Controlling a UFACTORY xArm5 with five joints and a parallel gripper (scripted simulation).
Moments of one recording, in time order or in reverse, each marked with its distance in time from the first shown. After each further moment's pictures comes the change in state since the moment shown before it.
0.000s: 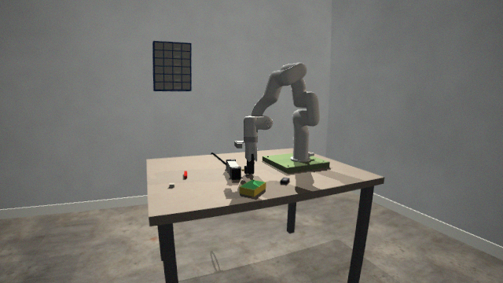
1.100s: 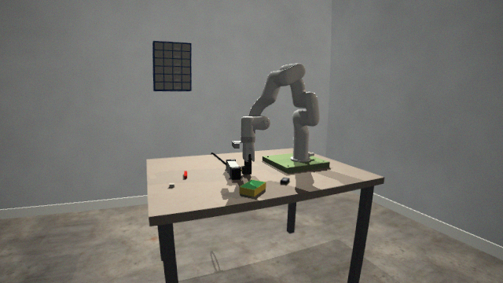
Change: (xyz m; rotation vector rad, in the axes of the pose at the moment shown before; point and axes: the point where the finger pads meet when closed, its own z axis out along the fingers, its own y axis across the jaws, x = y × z) arm 0.014 -0.001 0.000 0.000 0.000 0.000
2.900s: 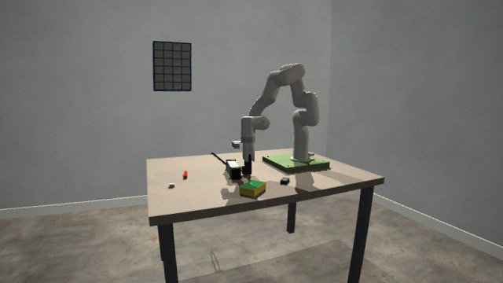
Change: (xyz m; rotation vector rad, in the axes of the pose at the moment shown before) arm 0.000 0.000 0.000 0.000 0.000 0.000
